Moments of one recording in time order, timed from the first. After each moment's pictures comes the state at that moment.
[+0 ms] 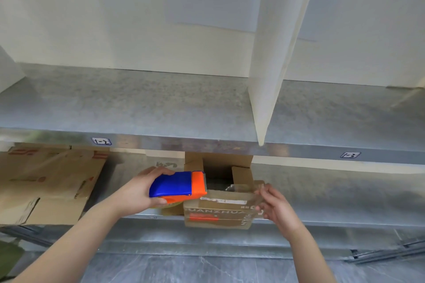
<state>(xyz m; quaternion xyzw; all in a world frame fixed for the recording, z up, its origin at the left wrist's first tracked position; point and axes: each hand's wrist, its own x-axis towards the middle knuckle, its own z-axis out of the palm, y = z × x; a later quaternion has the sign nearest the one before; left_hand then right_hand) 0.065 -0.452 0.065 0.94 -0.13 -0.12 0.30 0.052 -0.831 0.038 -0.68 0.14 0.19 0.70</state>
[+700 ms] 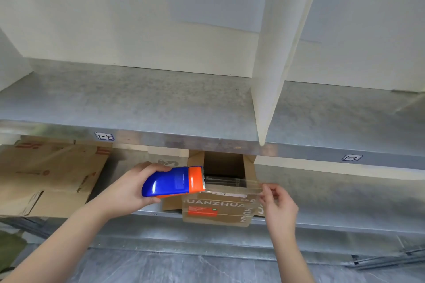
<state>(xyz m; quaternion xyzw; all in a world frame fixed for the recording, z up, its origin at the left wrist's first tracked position) 0.044 -0.443 0.087 0.95 -0.15 -0.05 0.28 0.034 -0.800 0.046 -0.82 0.15 -0.12 0.54</state>
